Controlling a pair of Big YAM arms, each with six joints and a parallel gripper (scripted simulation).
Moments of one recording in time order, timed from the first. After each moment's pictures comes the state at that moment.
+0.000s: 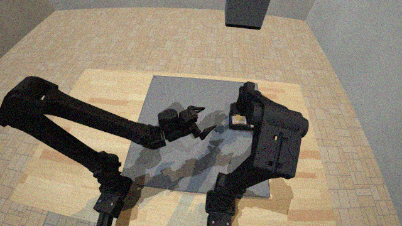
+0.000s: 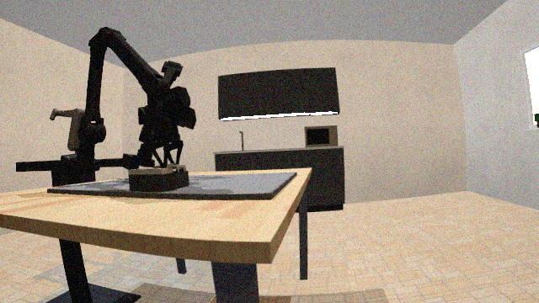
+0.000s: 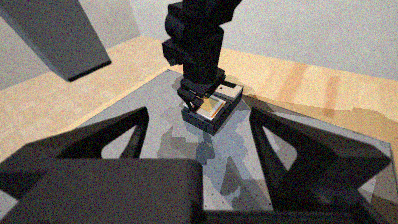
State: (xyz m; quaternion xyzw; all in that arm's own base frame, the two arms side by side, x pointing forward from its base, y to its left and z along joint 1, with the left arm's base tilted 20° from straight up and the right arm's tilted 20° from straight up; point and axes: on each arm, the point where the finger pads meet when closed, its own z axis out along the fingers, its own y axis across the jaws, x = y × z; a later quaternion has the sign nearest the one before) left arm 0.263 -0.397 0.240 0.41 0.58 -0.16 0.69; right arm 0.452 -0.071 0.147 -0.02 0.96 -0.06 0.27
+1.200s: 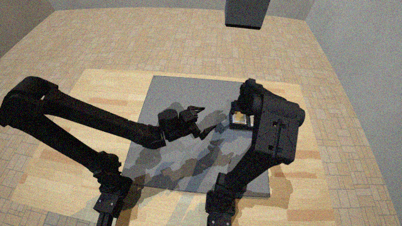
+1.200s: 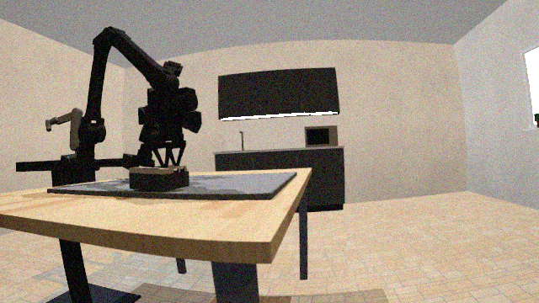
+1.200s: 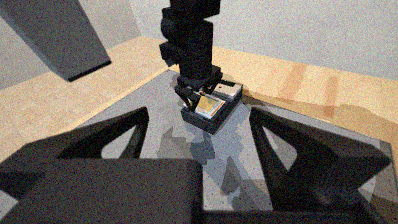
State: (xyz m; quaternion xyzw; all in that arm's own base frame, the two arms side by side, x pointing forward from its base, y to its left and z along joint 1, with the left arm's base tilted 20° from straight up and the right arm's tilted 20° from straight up) left arm 0.263 -0.397 0.240 0.41 0.58 -0.16 0.69; right arm 0.454 -0.071 0.147 -0.02 0.98 -0.03 0.20
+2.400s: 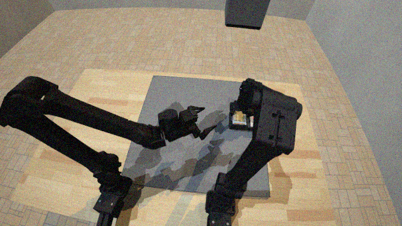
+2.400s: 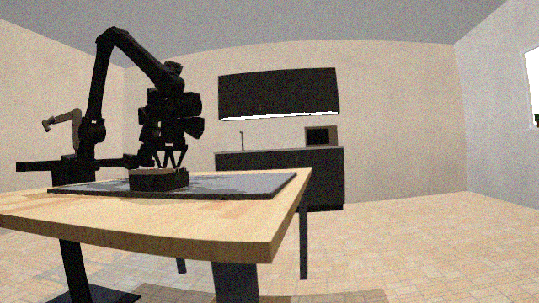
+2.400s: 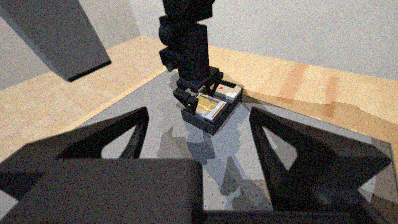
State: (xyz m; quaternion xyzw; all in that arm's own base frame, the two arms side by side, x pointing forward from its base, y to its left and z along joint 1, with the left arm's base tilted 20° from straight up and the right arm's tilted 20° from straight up) left arm 0.263 -0.397 0.240 0.41 0.58 -0.16 0.69; right arm 0.454 -0.074 0.139 -0.01 0.99 -0.04 0.15
